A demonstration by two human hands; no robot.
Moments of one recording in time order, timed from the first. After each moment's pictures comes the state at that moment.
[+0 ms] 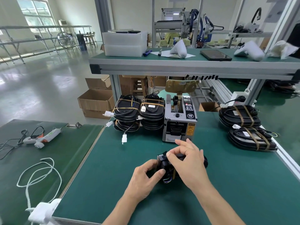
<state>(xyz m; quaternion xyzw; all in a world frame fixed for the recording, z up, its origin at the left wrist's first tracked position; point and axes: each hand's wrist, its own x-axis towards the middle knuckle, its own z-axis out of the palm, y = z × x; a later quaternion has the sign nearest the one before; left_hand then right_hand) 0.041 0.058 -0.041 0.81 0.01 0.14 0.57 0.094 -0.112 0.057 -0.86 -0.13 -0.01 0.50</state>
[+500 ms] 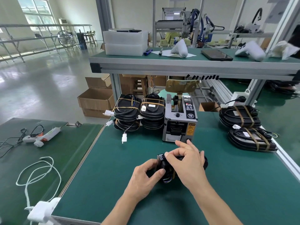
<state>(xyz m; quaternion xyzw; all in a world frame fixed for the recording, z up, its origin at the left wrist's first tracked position) 0.041 0.059 -0.043 0.82 0.02 0.13 0.56 0.091 -0.108 0.058 -0.87 -0.10 0.00 0.48</state>
